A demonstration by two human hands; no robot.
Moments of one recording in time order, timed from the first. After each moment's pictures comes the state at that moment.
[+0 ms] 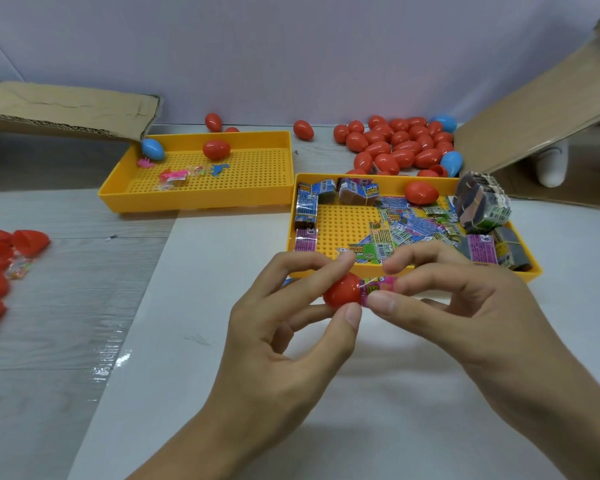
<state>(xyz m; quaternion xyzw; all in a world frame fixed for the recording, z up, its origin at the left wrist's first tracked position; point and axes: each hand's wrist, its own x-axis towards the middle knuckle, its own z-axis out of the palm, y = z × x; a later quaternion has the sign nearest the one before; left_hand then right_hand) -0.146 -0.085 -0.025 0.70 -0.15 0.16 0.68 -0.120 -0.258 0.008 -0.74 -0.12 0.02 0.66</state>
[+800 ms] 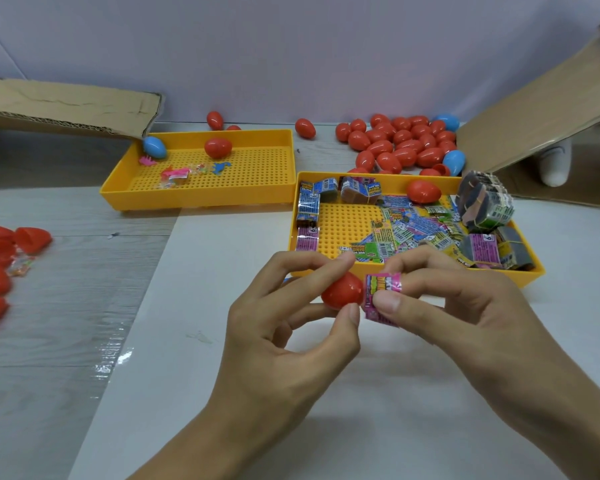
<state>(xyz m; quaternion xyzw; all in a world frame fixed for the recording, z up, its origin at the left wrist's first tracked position) -0.145 -0.086 -0.025 0.71 -0.14 0.20 0.66 -0.120 -0.259 0.007 -0.76 -0.15 0.05 0.62</state>
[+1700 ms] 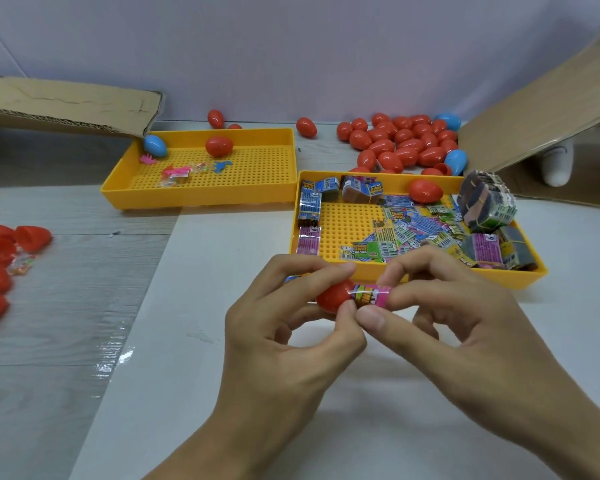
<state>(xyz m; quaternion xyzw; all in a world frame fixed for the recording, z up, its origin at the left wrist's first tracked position) -0.147 -0.089 -0.025 0.72 -0.12 0.23 0.65 -0.127 -0.254 0.006 -0.81 -0.22 -0.04 0.54</state>
